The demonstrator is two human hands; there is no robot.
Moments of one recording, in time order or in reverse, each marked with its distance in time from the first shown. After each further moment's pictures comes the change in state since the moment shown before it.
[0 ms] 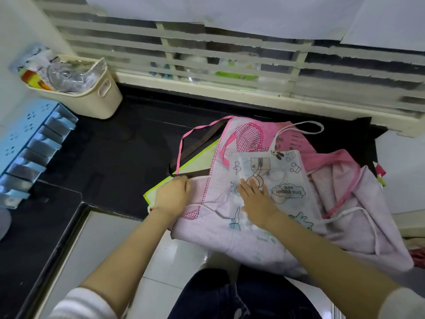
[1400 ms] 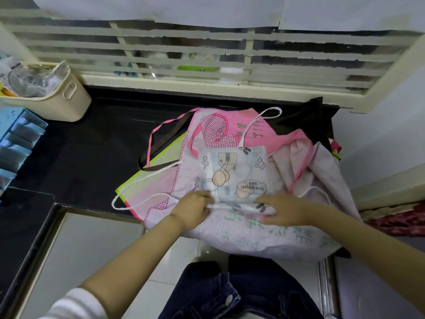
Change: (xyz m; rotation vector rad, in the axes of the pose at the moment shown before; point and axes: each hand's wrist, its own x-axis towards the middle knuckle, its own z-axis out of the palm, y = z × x) left_hand -0.048 0.090 0.048 -0.024 -0.290 0.578; right_hand -0.119 0.110 0.015 0.433 -0.116 -0.131
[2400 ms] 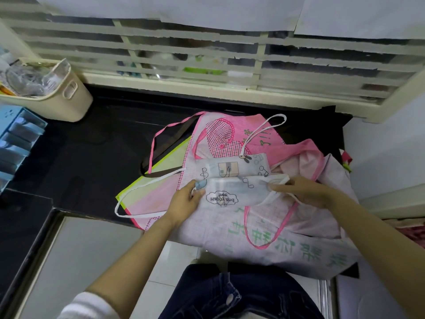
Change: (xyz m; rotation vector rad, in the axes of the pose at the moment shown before) left_hand 0.011 -0.030 -0.014 -0.744 0.229 -0.407; right_hand 0.033 0.048 -0.049 0.857 0.084 0.172
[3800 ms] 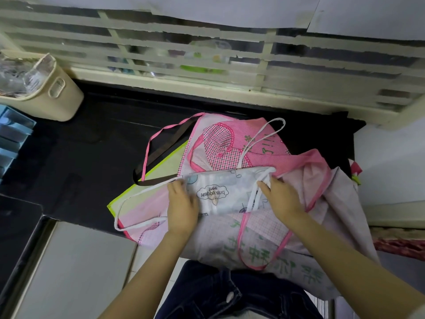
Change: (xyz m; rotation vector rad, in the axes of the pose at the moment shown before) left_hand 0.014 0.027 0.021 0.168 0.476 -0.068; right_hand 0.066 -0.003 0.043 -0.815 0.632 -0.093
